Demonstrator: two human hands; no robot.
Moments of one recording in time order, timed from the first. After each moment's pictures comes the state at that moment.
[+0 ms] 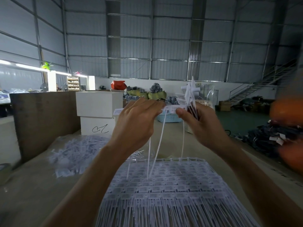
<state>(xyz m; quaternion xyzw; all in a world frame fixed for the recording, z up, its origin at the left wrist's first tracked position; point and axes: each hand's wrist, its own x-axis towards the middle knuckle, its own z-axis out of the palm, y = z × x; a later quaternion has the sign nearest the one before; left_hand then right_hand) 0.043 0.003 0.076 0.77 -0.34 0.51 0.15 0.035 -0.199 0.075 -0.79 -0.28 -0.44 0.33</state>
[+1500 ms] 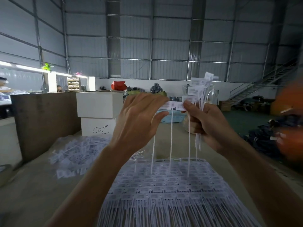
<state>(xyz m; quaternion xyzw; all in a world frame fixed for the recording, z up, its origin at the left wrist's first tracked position) 0.050 0.001 0.076 0.70 -0.36 0.59 0.16 0.028 -0.205 0.084 -0.68 -0.25 -0.18 0.67</state>
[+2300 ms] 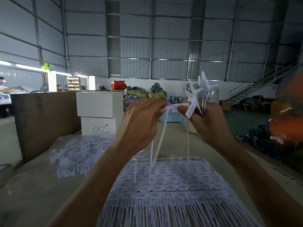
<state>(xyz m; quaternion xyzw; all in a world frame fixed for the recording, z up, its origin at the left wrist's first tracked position) 0.049 -0.005 0.073 0.76 -0.36 0.50 0.22 0.026 -0.202 0.080 -0.79 -0.23 -0.45 0.34</state>
